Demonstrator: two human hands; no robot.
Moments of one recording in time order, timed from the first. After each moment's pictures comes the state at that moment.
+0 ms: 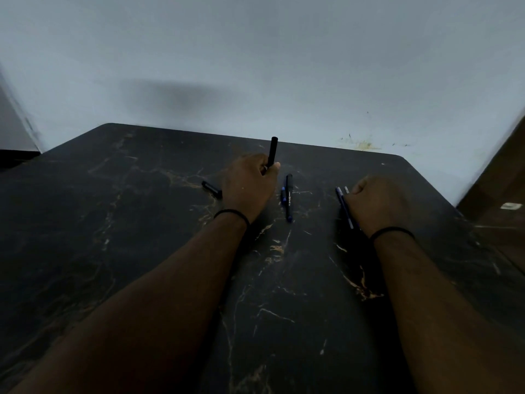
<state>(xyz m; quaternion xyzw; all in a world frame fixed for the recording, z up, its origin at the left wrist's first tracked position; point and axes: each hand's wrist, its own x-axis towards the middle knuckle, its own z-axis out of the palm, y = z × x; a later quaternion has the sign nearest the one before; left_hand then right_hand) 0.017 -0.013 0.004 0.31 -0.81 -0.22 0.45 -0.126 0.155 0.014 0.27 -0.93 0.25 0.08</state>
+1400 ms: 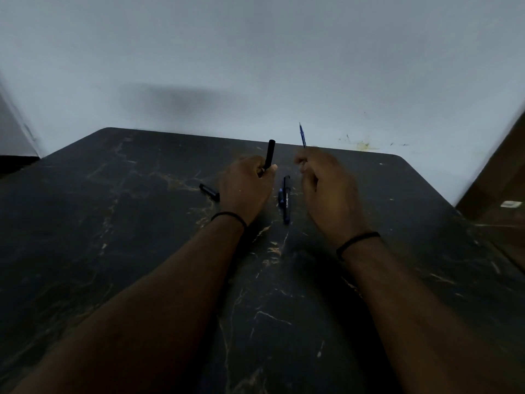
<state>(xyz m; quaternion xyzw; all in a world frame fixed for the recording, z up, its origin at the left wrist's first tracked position) 0.016 -0.013 0.002 0.31 -0.82 -0.20 0.45 -0.063 0.127 0.022 0.51 -0.71 0.44 0.23</state>
